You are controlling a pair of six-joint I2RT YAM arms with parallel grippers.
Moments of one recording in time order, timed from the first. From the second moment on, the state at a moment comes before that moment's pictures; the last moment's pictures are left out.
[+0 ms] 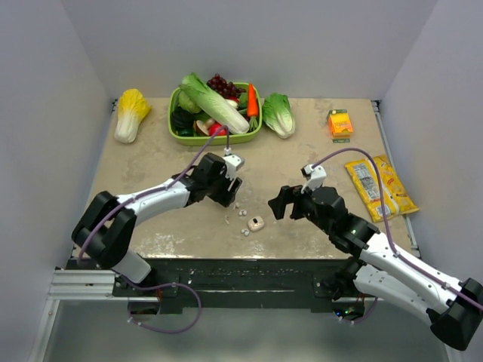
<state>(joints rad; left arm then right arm) -0.65 1.59 0.90 -0.22 0.04 -0.02 0.77 0.76 0.54 -0.20 0.19 0.48</state>
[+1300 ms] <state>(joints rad) -1.03 1.40 0.09 1.24 -0.02 0.16 0.92 1.15 0.92 -0.37 -0.02 0.33</state>
